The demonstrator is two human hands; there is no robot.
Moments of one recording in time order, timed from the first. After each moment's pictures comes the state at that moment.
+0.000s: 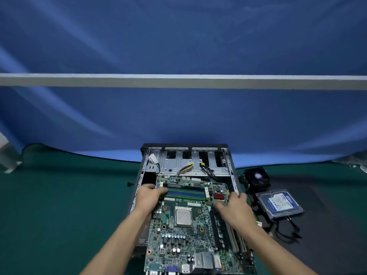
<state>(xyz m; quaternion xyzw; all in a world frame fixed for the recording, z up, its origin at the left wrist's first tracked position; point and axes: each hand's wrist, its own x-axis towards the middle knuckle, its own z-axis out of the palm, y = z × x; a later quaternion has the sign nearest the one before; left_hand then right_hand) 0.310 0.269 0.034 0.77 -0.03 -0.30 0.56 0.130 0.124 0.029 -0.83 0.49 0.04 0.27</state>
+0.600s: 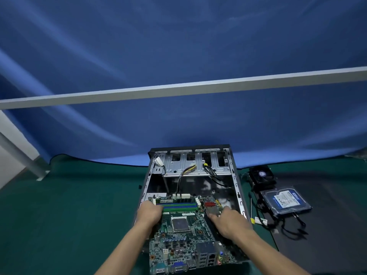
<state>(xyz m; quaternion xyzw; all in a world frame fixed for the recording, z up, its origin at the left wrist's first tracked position) 0.273 0.296 0.041 0.90 -0.01 -0.25 0.34 0.110 0.147 0.031 -0.84 0.43 0.17 0.28</state>
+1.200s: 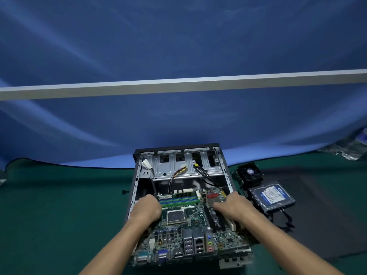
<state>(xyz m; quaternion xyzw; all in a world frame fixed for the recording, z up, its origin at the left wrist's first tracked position) 0.311 0.266 0.045 0.93 -0.24 -0.26 0.05 0.128 0.122 0.071 -0.78 0.52 0.13 0.33</state>
